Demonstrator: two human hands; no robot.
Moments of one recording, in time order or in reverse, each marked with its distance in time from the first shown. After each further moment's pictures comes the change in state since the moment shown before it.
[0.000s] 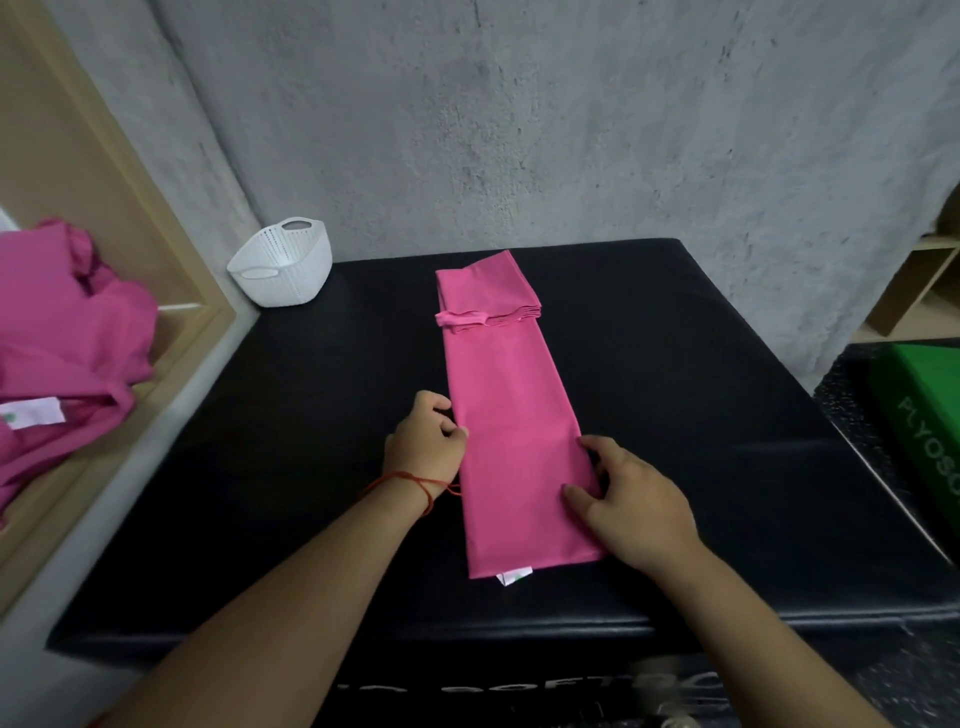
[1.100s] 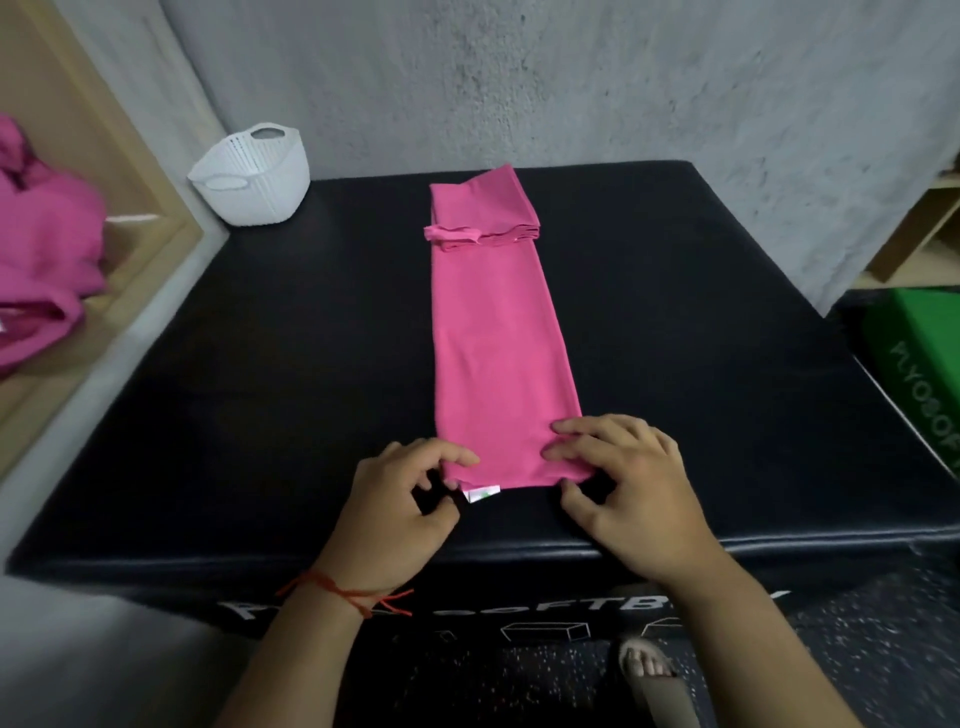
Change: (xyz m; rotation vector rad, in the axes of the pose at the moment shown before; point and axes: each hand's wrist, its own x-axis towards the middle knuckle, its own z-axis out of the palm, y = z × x) left_hand -0.150 -0.026 -0.030 -0.022 -0.150 0.291; right_hand -0.064 0.011 0.029 0.057 0.045 -0.262
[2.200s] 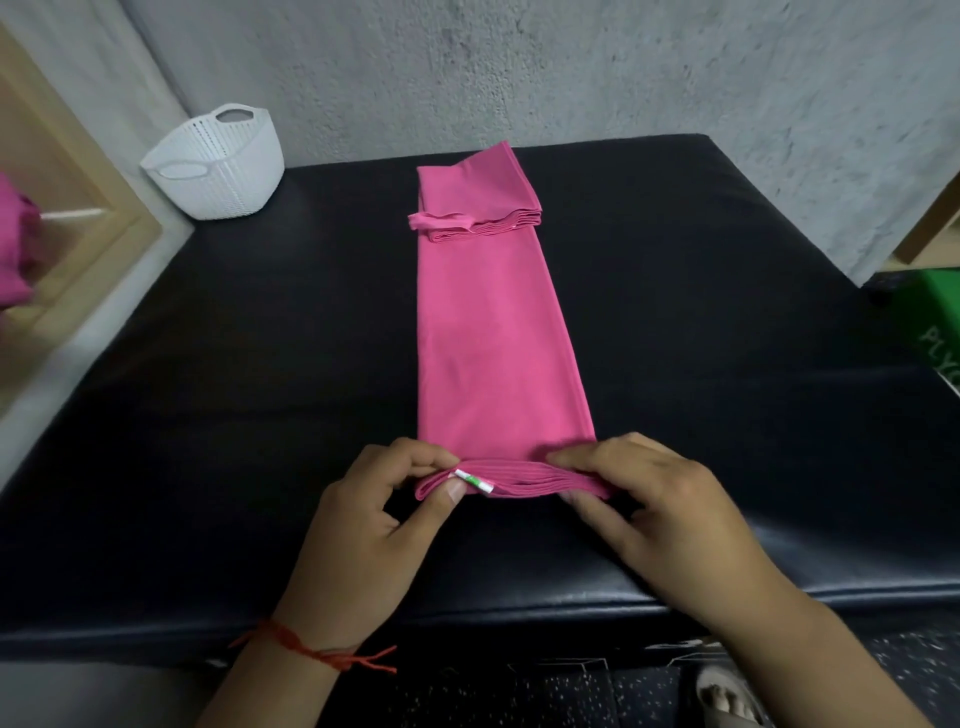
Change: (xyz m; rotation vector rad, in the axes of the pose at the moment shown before) left_hand 0.021 -0.002 0.001 -0.189 0.143 -0.070; right_hand 0.024 0.014 0.004 0.133 0.075 -0.237
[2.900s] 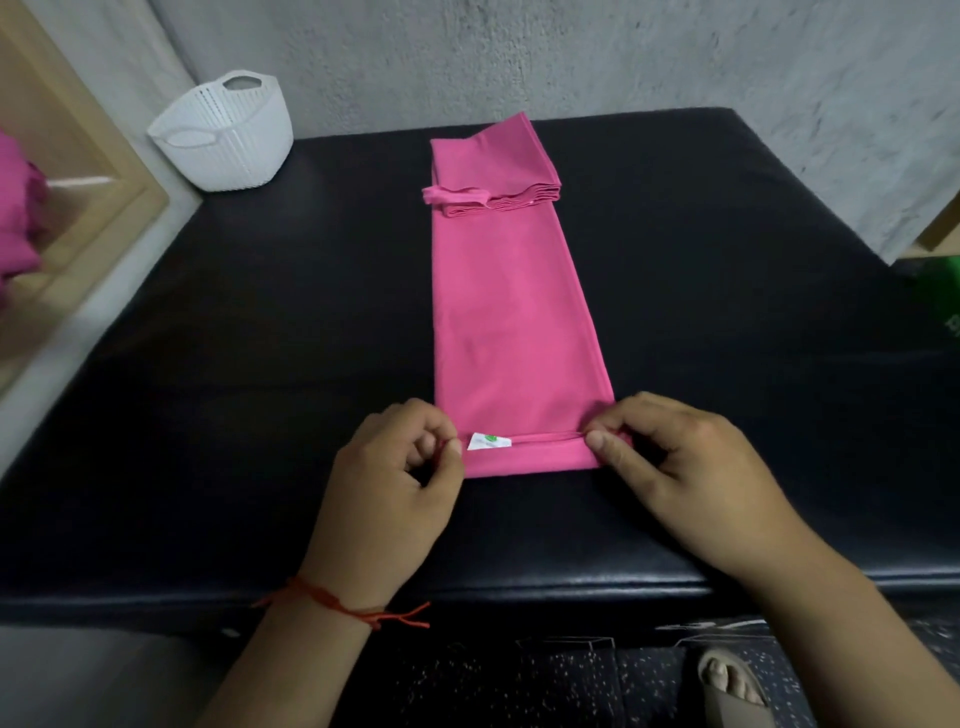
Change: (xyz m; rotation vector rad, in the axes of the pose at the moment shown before) left_hand 0.009 -0.001 0.004 0.212 0.101 0.072; right_hand 0.015 0.000 -0.010 0.032 -0.055 0.170
